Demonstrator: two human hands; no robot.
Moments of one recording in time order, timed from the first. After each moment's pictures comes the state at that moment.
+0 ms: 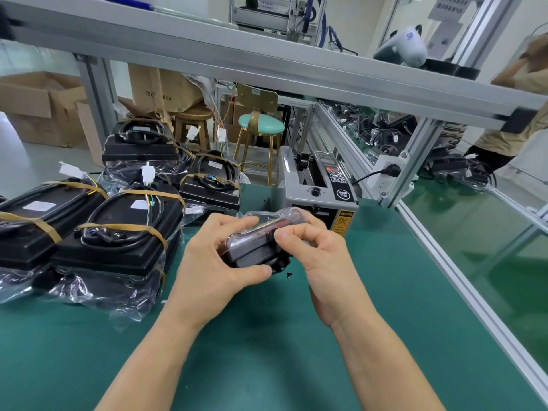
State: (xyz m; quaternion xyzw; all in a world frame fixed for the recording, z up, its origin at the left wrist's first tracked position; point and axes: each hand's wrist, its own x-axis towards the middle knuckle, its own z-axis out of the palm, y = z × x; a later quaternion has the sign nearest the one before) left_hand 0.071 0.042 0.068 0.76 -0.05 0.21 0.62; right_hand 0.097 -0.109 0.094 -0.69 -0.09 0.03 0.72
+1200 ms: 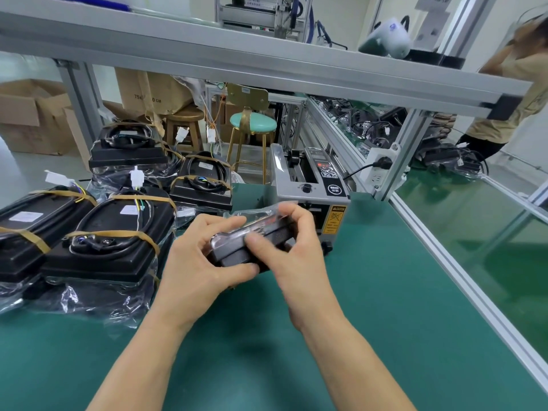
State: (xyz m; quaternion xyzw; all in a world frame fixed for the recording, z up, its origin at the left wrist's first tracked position) left_hand 0.068 0.045 0.072 0.75 -0.06 0.20 0.63; right_hand 0.099 -0.092 0.073 -0.70 -0.09 -0.02 0.71
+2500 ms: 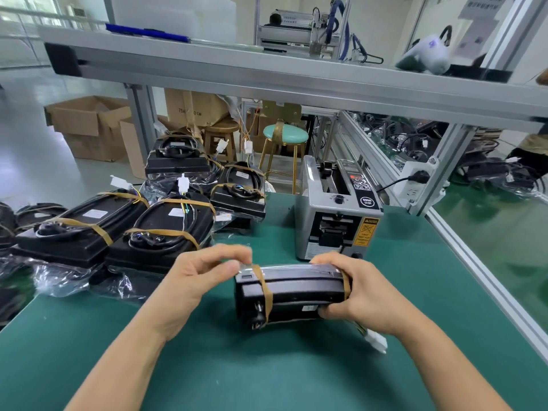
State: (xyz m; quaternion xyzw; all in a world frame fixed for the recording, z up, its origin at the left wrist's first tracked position) left_hand 0.053 0.101 0.048 0.71 -0.10 0.09 0.69; right_hand 0.114 -0.165 0.072 -0.84 -0.28 0.12 0.45
